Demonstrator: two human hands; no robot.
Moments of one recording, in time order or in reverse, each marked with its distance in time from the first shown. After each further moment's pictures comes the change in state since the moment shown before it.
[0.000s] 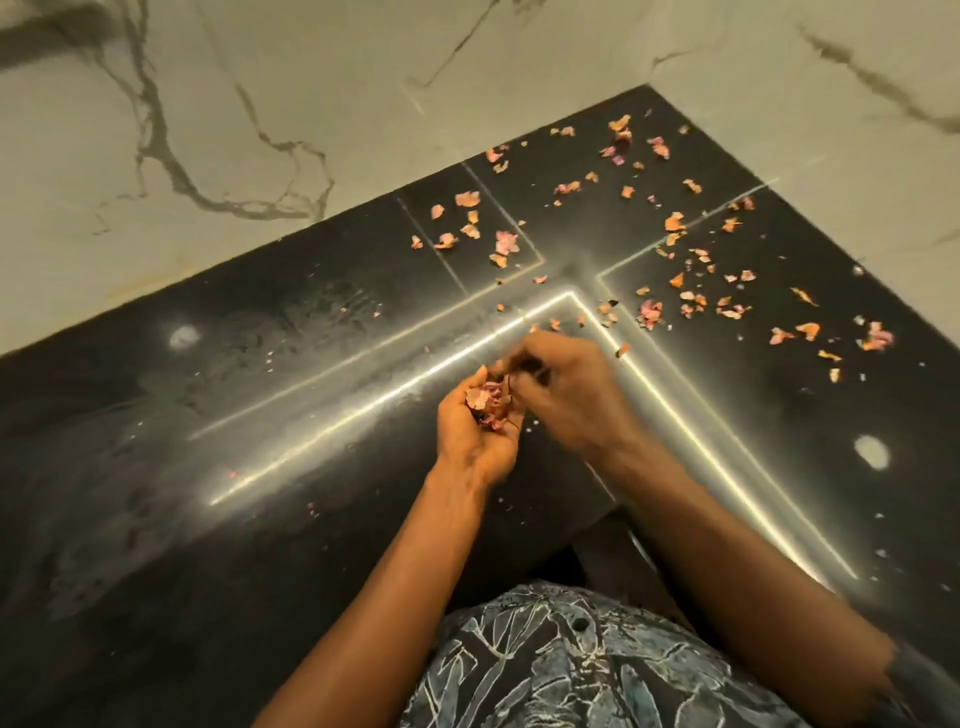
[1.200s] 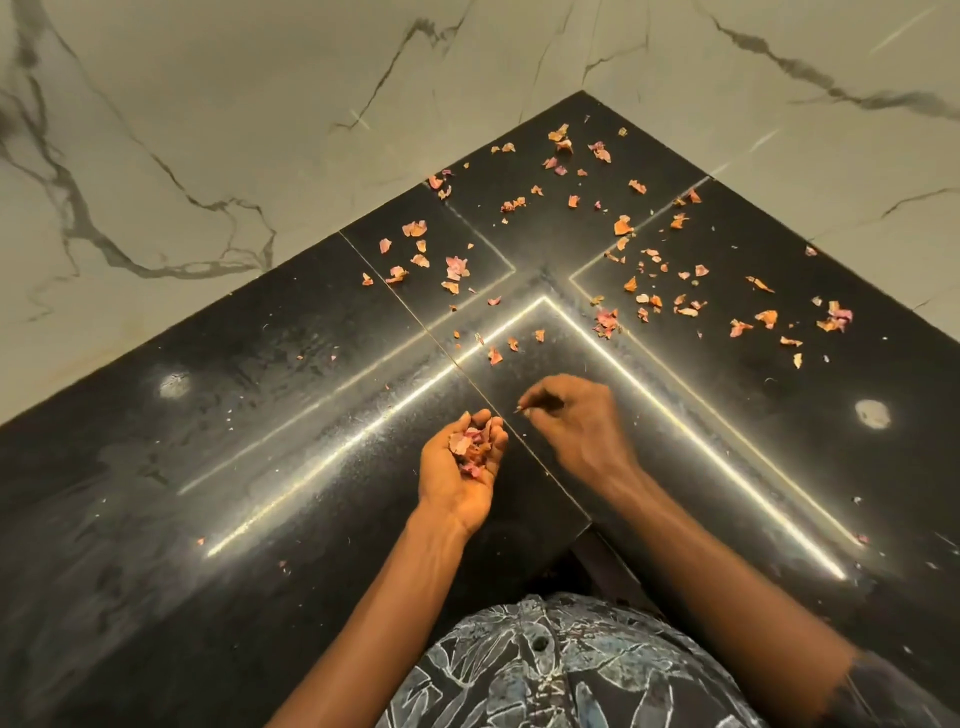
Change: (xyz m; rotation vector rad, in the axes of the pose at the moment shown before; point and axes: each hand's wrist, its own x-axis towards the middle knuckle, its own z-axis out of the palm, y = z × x) left_hand 0.008 -0.024 0.001 0.189 0.102 -0.014; right_hand -0.022 0.079 -0.015 -0.042 0.108 0.247
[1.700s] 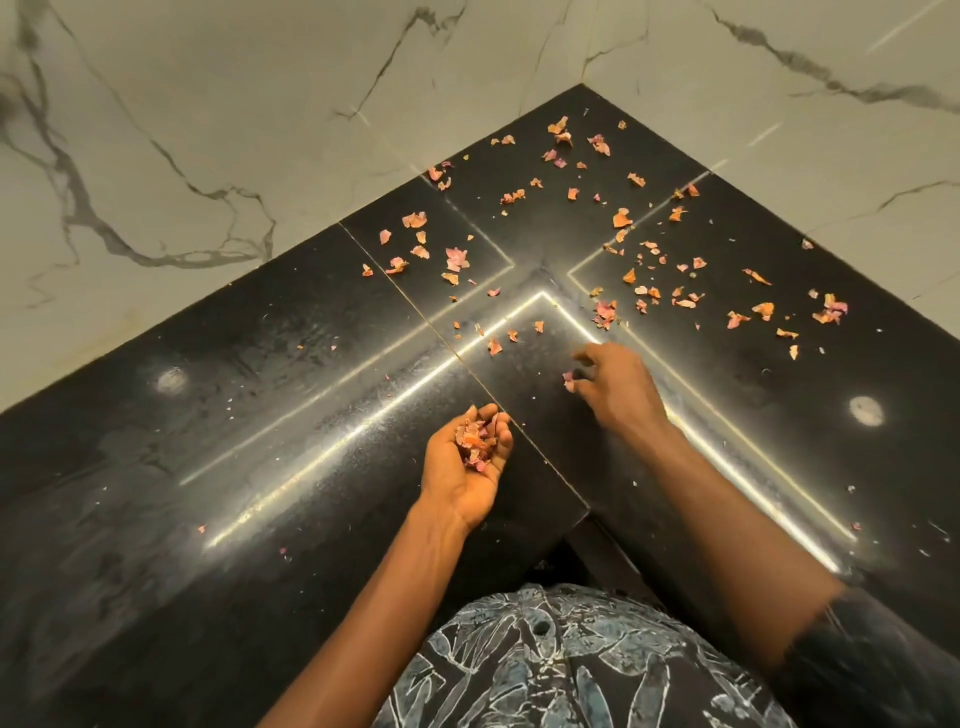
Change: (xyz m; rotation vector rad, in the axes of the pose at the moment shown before) left_hand -0.001 -0.004 -0.006 -0.017 -0.044 -0.075; right_hand 0.033 0.052 -0.022 -0.266 -0.021 0.191
